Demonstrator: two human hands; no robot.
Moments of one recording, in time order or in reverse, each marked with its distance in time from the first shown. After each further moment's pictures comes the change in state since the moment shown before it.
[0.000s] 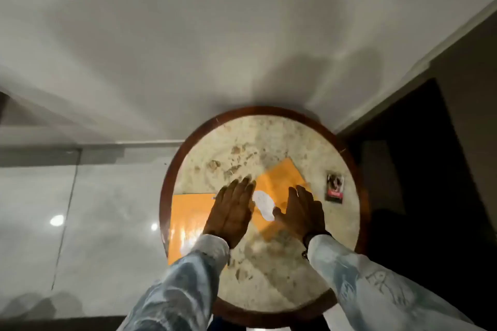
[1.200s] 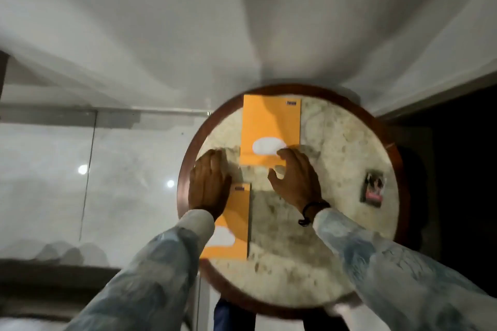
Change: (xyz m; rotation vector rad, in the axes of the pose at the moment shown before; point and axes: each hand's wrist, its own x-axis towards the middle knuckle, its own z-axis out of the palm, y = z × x) left_hand 0.040 -0.105 0.017 -0.164 0.226 -0.428; right_hand 0.084 -0.068 0.010 0.283 0.256 -0.340
